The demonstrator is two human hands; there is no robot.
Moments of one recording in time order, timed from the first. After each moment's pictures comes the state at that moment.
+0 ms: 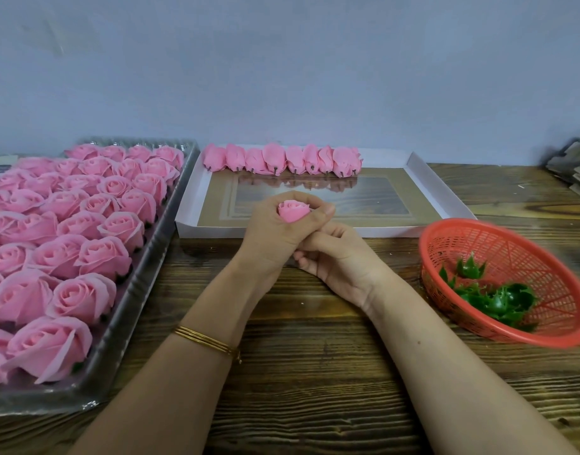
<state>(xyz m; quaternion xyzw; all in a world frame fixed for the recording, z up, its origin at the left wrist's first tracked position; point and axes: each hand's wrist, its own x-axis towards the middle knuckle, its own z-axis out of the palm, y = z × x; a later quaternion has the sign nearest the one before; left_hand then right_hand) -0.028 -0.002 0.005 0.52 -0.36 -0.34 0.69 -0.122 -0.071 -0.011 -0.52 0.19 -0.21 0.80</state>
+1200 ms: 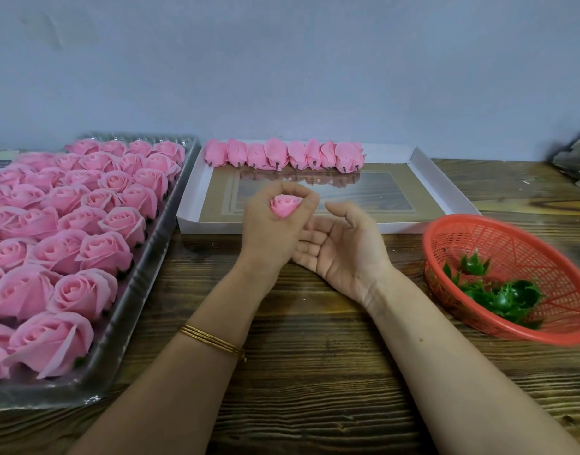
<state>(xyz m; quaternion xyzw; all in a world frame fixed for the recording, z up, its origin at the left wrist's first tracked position) -0.030 -0.005 0.002 0.61 -0.33 -0.18 0.70 -0.122 -0.075 -0.004 -0.41 0.21 -0.18 0.87</state>
